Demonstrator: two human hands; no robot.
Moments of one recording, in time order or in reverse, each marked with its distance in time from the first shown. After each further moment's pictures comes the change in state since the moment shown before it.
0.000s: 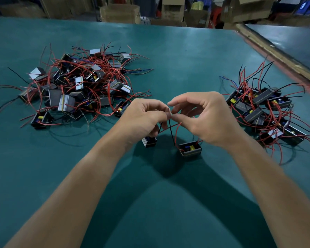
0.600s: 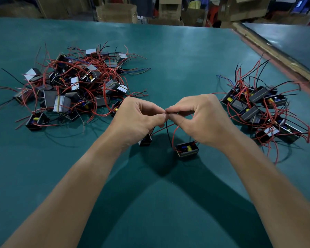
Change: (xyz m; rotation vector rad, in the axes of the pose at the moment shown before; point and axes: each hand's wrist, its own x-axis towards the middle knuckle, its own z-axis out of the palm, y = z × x) left_hand 0.002 -0.010 -0.001 0.024 0.070 0.109; right_hand 0.000 0.005 -0.001 -0.232 -0.014 -0.091
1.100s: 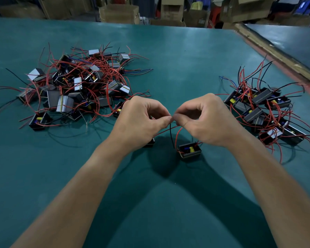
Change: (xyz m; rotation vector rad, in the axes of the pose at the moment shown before) left_hand 0.000 -0.004 -0.001 0.301 0.022 0.230; right_hand 0.001 -0.002 -0.006 0.057 -0.095 0.163
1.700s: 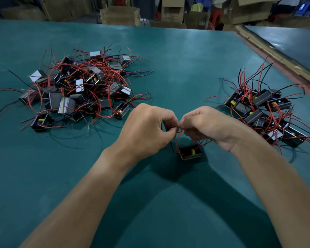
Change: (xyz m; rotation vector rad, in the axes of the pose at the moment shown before) left_hand -0.007 0.007 0.008 0.292 0.007 0.212; right_hand 0.004 -0.012 0.001 0.353 -0.300 0.515
